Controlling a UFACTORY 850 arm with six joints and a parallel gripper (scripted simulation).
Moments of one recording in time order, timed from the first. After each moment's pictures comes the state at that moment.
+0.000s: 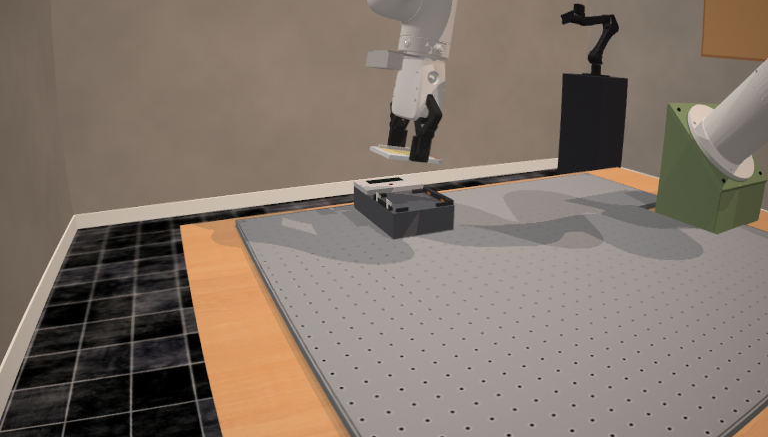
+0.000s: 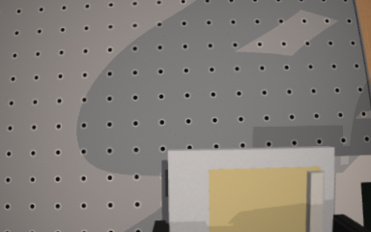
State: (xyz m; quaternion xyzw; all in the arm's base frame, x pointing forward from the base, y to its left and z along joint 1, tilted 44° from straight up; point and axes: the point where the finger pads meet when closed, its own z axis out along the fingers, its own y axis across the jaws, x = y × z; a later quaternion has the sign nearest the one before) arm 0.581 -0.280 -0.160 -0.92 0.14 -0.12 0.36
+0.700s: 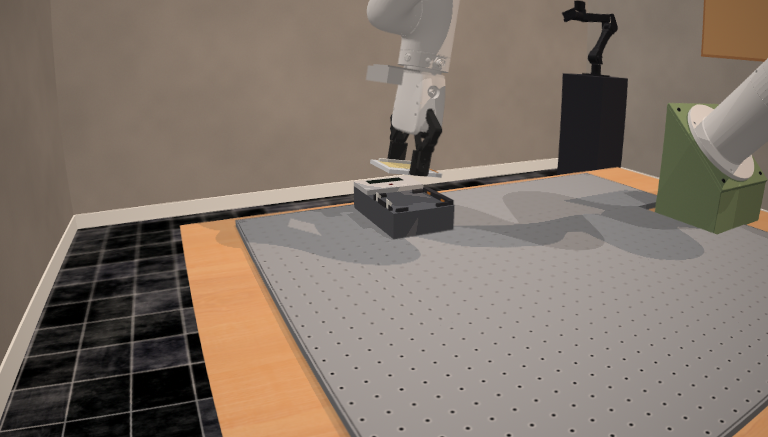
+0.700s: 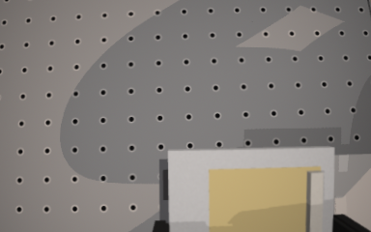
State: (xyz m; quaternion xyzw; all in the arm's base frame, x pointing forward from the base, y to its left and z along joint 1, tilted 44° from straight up) arm 0.585 -0.265 -0.177 -0.92 0.14 -0.12 0.36
